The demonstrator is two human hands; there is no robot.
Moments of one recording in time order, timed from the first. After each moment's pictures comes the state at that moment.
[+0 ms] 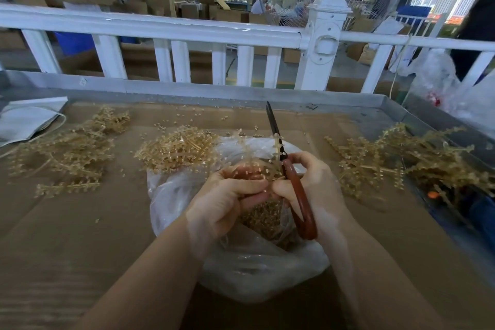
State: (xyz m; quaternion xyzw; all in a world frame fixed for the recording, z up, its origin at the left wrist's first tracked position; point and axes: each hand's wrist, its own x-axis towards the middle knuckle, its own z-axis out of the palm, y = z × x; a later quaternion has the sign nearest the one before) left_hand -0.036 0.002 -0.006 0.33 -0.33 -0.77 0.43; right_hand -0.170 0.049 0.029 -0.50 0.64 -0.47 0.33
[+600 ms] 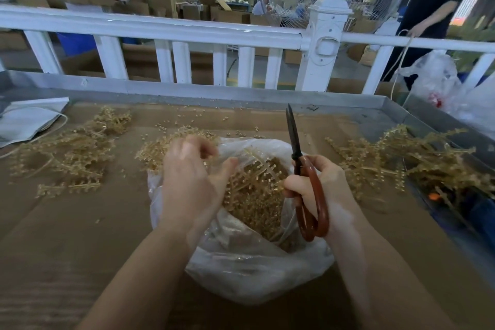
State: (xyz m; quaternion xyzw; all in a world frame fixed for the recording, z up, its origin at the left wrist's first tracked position) left_hand -0.011 0.019 0.019 0.56 -0.66 -0.18 0.47; right_hand -0.185 0.041 0.013 -0.41 0.64 -0.53 0.38
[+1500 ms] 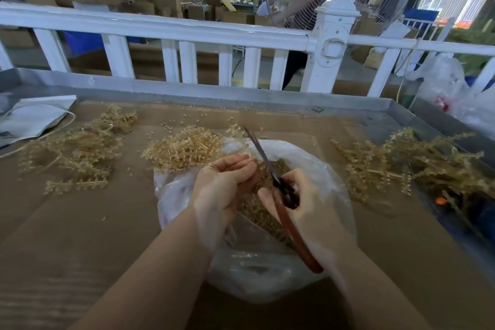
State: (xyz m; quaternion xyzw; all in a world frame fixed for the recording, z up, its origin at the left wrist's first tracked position) left_hand -0.039 -0.008 0.000 0.37 -0.24 -0.71 0.55; right_hand -0.166 0.061 -0.006 -0.61 0.64 -0.40 0.24
